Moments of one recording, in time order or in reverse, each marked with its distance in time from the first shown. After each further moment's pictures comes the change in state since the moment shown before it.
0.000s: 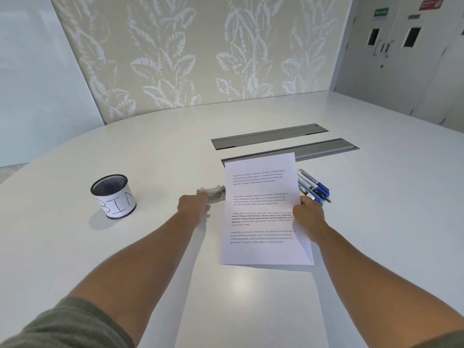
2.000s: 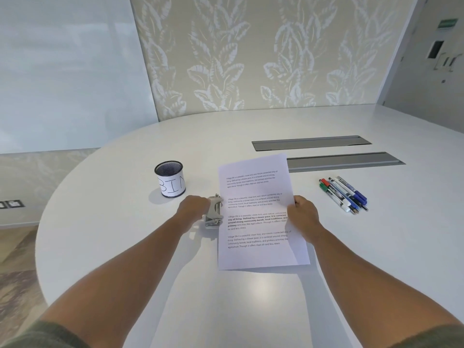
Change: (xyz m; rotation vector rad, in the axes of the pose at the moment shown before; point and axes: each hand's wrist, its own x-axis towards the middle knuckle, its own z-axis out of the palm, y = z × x) left_hand -0.043 -0.012 -0.139 0.606 -0.079 0.262; right_hand -0.061 -0.029 0.073 -0.125 -0.168 -0.177
